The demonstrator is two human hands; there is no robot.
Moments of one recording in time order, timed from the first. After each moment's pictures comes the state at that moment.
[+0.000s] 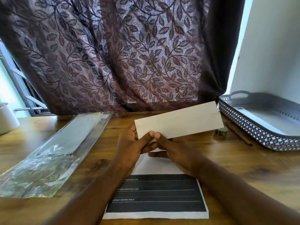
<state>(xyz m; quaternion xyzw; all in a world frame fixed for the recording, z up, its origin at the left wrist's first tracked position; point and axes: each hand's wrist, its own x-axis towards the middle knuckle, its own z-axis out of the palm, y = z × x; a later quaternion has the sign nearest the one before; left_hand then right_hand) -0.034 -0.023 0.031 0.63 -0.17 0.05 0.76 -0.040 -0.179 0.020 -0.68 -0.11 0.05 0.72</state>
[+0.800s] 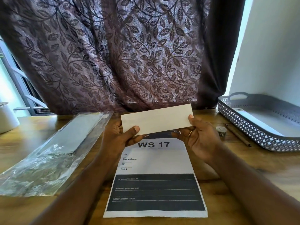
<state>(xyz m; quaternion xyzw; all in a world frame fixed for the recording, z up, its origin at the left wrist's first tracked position) -0.010 0.011 0.035 0.63 -0.10 0.08 0.77 -0.026 -0.233 0.039 -0.49 -0.02 -0.03 0.87</state>
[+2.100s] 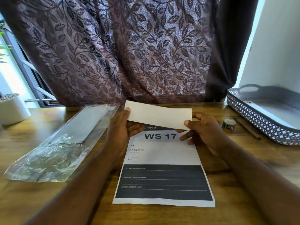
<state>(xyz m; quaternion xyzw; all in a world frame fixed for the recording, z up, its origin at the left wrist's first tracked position) 0.000 0.018 0.028 0.59 -0.01 0.08 0.81 -0.026 -0.235 0.032 -0.76 -0.05 -0.04 0.65</state>
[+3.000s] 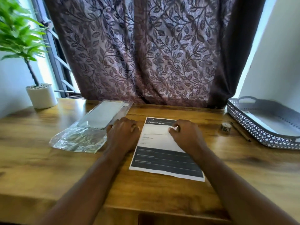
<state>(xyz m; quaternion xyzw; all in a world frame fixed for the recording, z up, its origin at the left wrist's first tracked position) -0.067 0.066 0.024 0.94 0.00 0.24 0.22 -0.071 -0.157 0.037 -0.95 -0.04 -0.20 0.23</state>
